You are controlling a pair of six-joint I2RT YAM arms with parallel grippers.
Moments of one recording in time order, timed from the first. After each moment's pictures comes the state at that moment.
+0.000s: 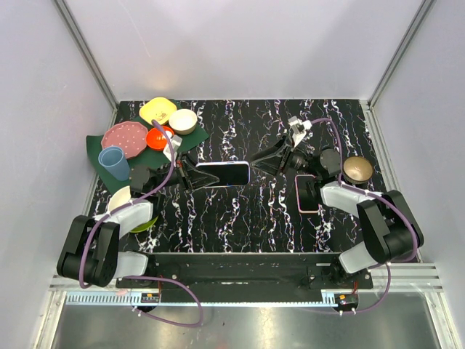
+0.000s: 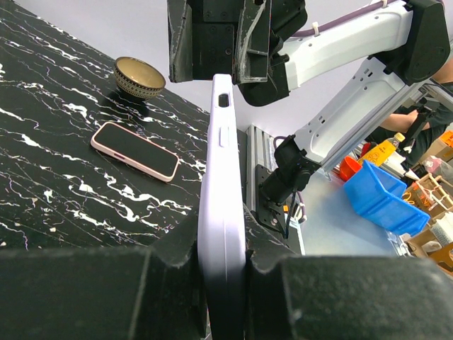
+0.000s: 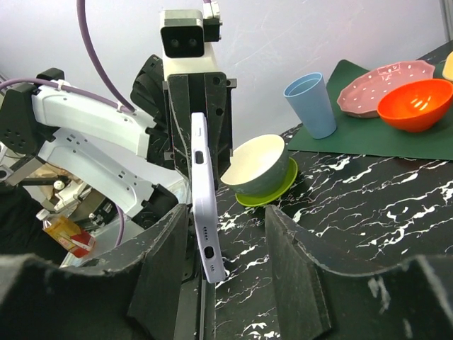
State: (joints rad) left arm -0.23 1.30 0.46 1.26 1.15 -0.93; right arm 0.37 1.50 0.67 1.31 -0.96 0.93
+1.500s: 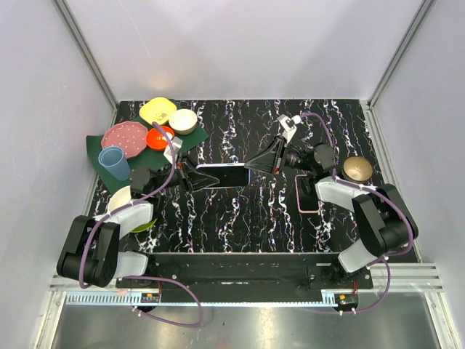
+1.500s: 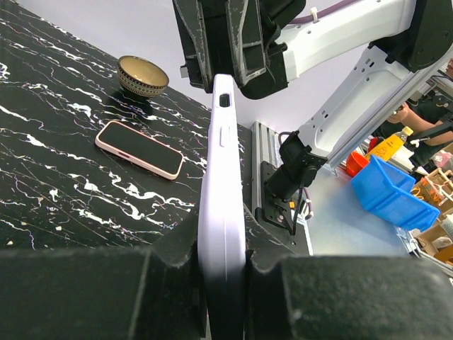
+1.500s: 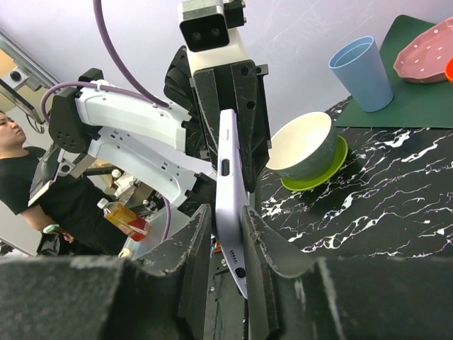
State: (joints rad) left arm -0.23 1.29 0.45 1.26 1.15 -0.89; right arm 0.40 1.56 0.74 1.31 -1.04 1.11
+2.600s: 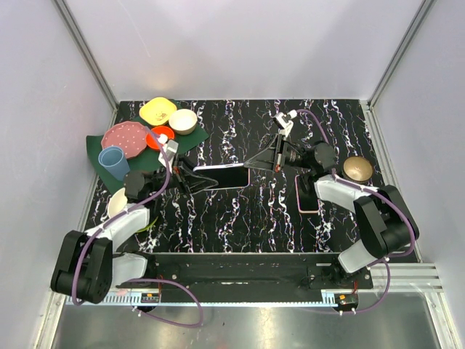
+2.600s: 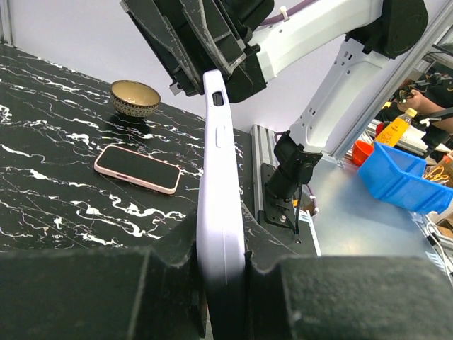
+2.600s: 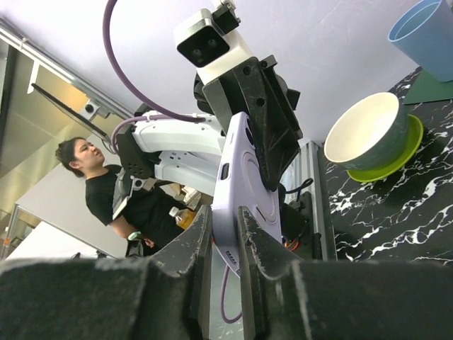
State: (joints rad) left arm -0.25 1.19 0.45 1.25 1.17 -0.86; right arm 0.43 1.55 0.77 1.33 -1.05 1.41
